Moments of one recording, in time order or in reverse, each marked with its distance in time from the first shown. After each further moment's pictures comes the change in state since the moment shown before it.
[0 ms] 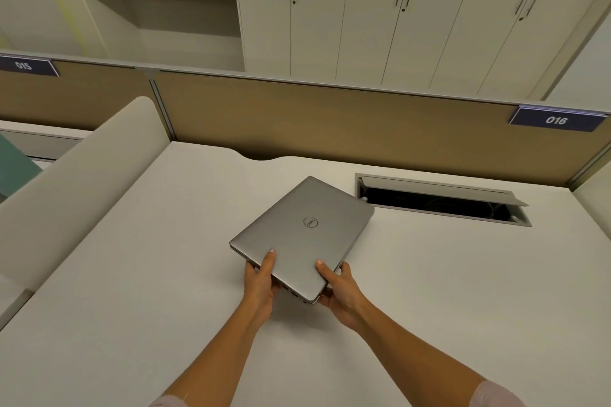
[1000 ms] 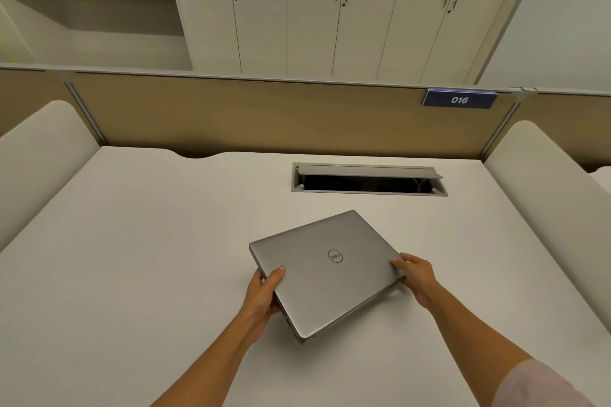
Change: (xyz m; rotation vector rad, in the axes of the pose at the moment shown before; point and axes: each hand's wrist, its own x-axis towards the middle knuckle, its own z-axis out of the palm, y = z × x) left_hand -0.085 -0.085 0.072 0.355 -0.295 -0.160; right_hand -0.070 -0.094 -0.270 -0.303 0.573 -0.165
